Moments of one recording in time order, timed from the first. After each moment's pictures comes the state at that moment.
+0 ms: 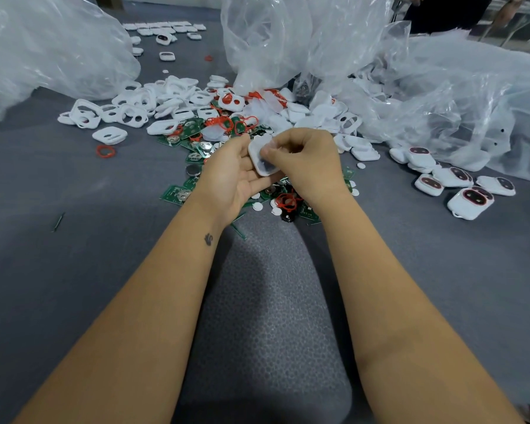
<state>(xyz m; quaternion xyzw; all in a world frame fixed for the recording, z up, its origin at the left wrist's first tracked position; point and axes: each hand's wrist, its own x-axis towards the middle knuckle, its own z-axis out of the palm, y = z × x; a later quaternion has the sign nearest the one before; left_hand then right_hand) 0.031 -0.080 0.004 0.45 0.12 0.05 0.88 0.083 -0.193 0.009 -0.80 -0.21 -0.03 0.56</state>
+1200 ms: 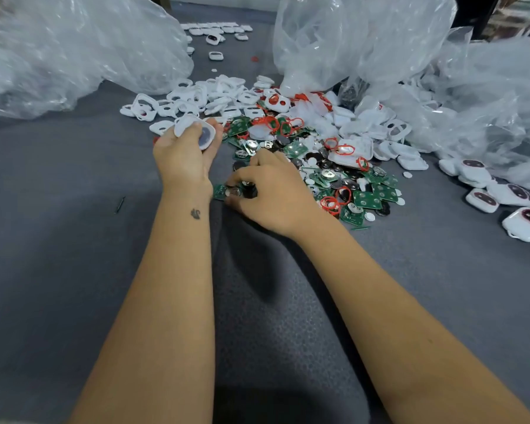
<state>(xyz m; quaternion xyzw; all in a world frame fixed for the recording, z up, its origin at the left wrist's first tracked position) 0.015 0.006 0.000 0.32 0.24 0.40 0.82 0.035 -0.125 -0.004 -0.87 -0.45 -0.05 0.21</state>
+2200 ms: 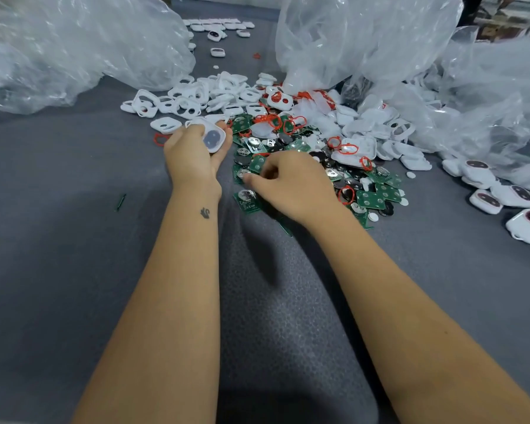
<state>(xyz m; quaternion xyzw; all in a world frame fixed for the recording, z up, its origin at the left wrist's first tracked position) 0.021 0.001 -0.001 0.30 0.26 0.37 0.84 0.052 -0.133 -0.002 -0.91 -0.33 -0.04 0.24</state>
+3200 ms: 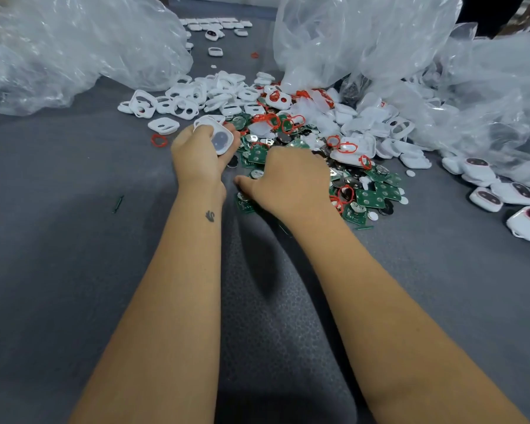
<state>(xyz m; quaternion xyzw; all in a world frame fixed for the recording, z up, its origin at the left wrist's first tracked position) 0.024 -0.007 0.000 0.35 0.27 0.36 0.82 0.046 -0.118 -0.003 -0.94 -0.29 -0.15 0.12</state>
